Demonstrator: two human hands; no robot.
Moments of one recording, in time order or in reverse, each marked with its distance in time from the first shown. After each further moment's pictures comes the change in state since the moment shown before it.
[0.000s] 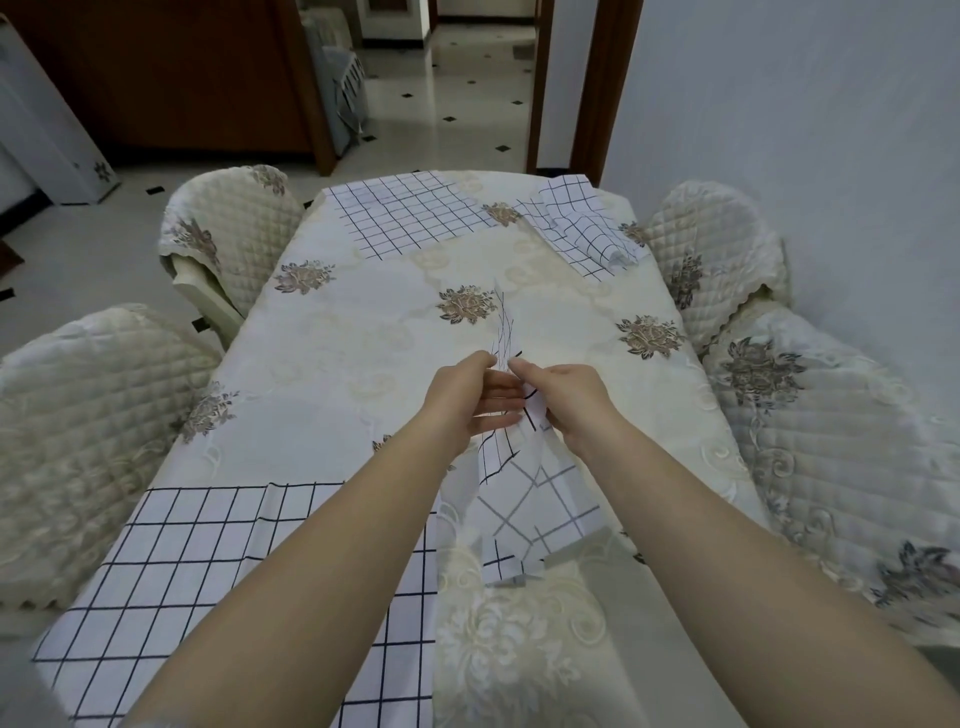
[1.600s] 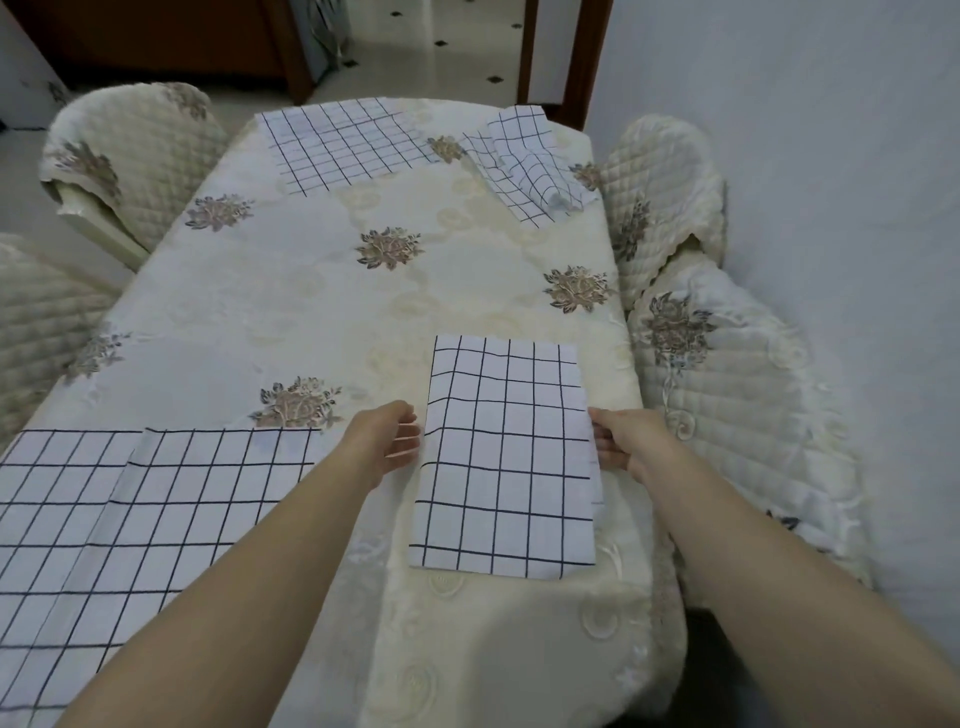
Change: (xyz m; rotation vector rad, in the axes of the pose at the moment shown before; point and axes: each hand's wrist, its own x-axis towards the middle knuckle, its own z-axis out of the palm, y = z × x) left_hand 0.036 -0.124 0.043 0.085 0.293 -0.184; right_hand 0.064 0.113 -0.221 0.022 0.096 0.406
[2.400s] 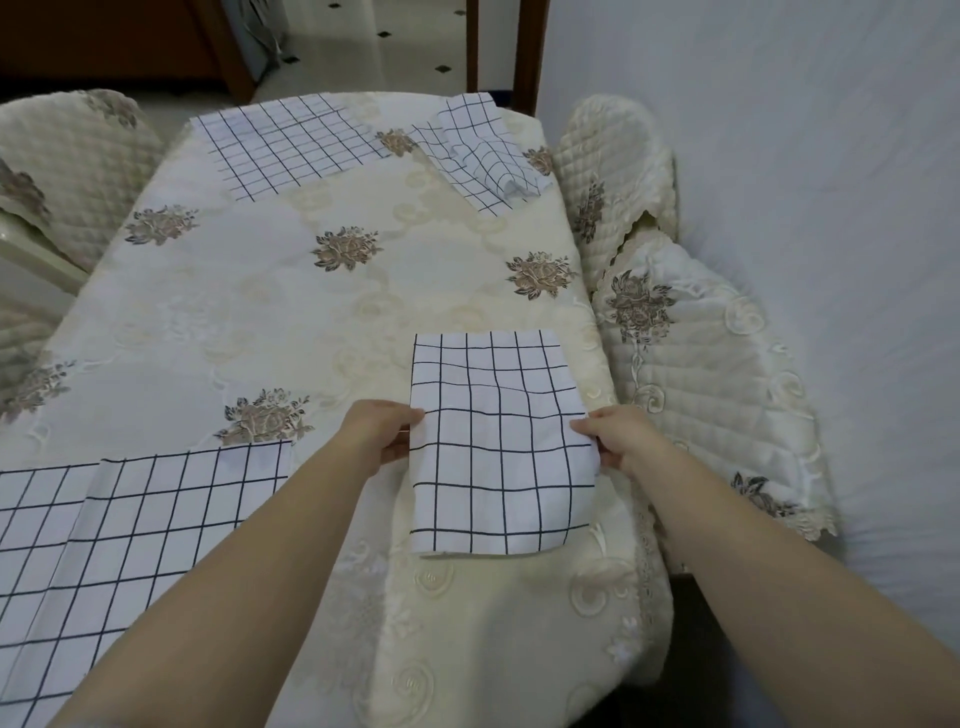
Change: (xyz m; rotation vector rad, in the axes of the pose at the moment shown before) left_hand -0.002 0.011 0.027 0.161 -0.066 0.031; right_hand -0.003 0.022 -0.022 -0.117 0.004 -0.053
